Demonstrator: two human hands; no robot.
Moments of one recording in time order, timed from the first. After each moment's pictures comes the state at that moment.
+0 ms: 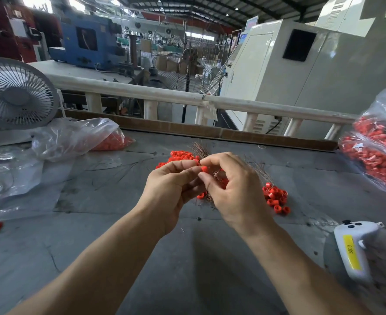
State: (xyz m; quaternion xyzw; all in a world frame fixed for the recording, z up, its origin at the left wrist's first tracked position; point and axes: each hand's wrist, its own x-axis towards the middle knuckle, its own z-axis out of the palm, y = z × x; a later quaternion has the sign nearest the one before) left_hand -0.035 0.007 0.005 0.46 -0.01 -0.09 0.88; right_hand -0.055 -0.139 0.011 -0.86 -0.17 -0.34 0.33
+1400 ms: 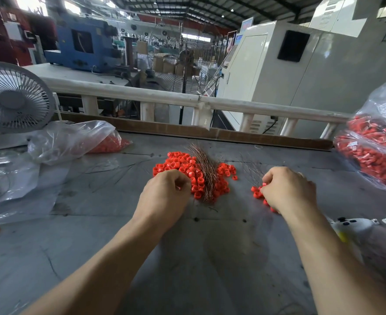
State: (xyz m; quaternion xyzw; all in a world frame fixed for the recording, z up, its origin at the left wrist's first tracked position) left_hand -0.029 0.011 -0.015 0.89 -0.06 0.13 0.44; right_hand -0.035 -0.235 0.017 -0.96 0.24 -0.12 0.11
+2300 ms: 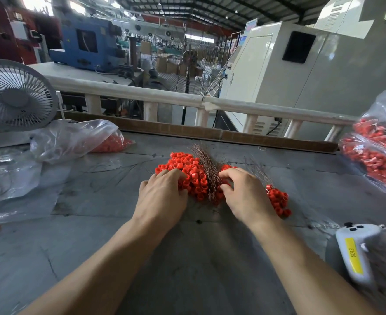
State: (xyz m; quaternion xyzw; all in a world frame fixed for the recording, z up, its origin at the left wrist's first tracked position) left_hand -0.014 0.017 -0.025 0.94 -0.07 0.14 0.30; right_hand -0.019 -0.176 -0.014 -0.96 0.00 -0.20 0.21
